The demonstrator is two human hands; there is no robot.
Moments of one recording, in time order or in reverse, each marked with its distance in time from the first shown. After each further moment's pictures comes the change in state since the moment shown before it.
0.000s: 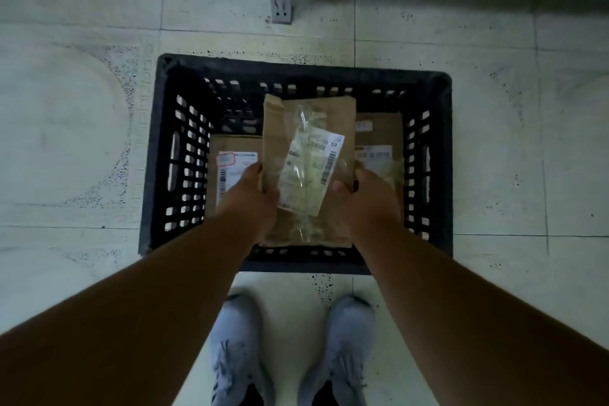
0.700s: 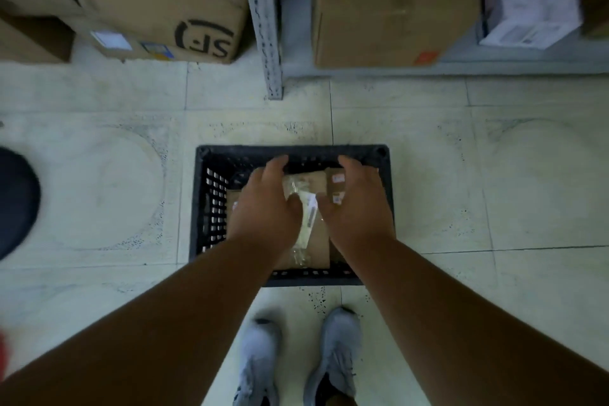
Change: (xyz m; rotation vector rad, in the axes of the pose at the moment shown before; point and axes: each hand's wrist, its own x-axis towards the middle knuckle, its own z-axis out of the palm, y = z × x) left_hand -0.147 0.141 -0.092 0.183 0.186 0.456; right_hand -0.093 -0.095 -0.153 0.119 0.130 -0.261
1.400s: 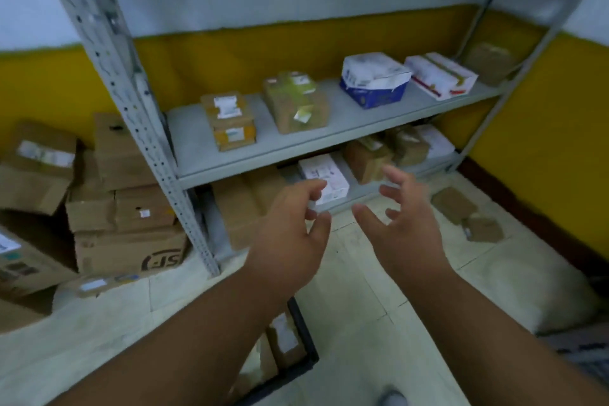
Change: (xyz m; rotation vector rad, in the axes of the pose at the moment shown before) left_hand -0.278 0.394 -0.263 -0.216 -0.022 0.865; right_hand -0.296 -0.161 -0.461 0.329 0.781 -0.187
